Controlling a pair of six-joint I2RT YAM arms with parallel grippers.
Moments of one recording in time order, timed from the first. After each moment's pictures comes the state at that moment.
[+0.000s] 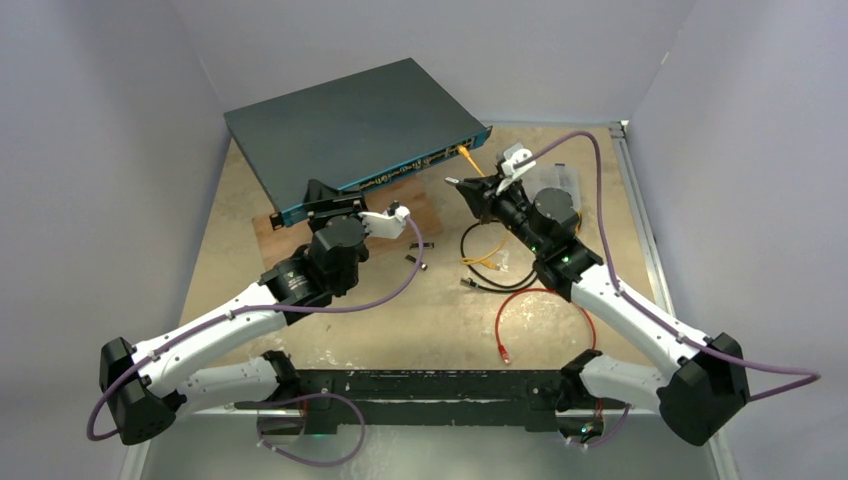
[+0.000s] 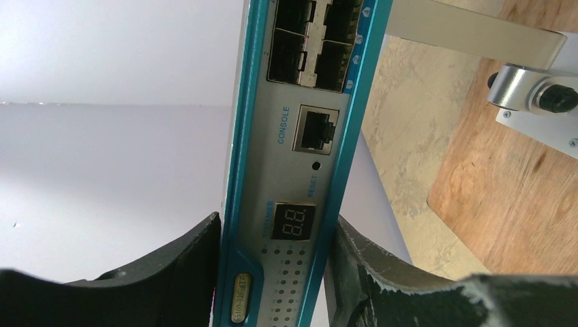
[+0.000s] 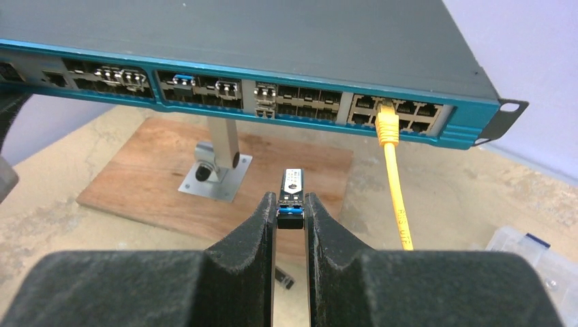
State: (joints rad) left arm -0.90 1.02 0.89 -0.14 -1.01 1.17; right arm 0.58 1.14 0.85 0.29 -0.10 0.08
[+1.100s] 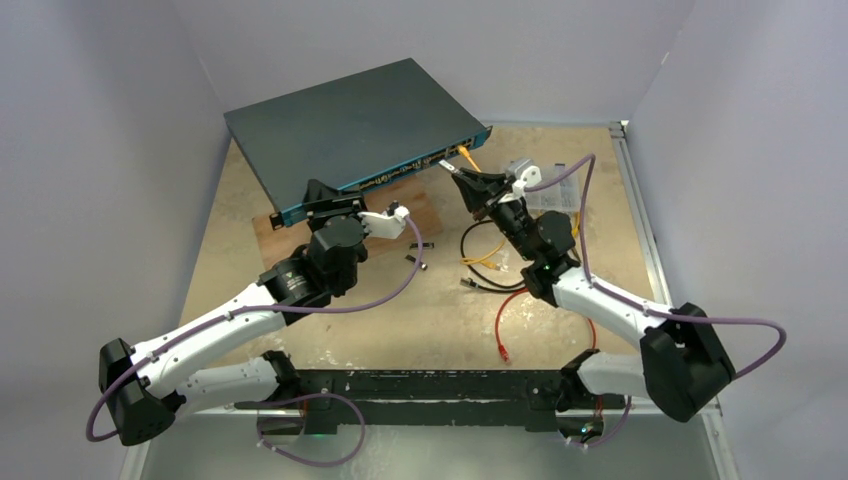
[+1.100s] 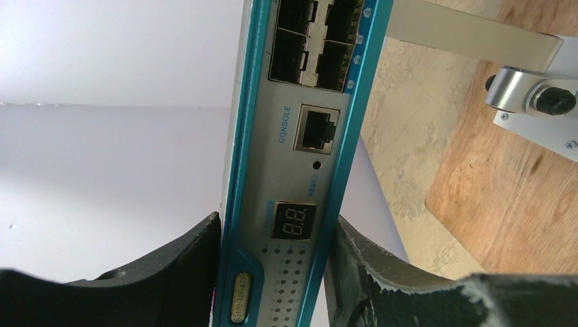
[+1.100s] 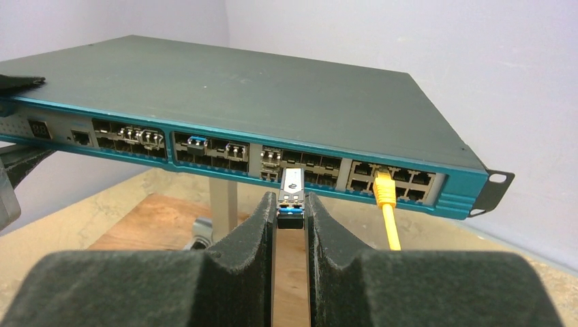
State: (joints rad) left arm -0.90 1.01 0.89 -0.14 -1.00 1.17; right arm 0.58 1.24 0.66 0.94 -0.11 0.09
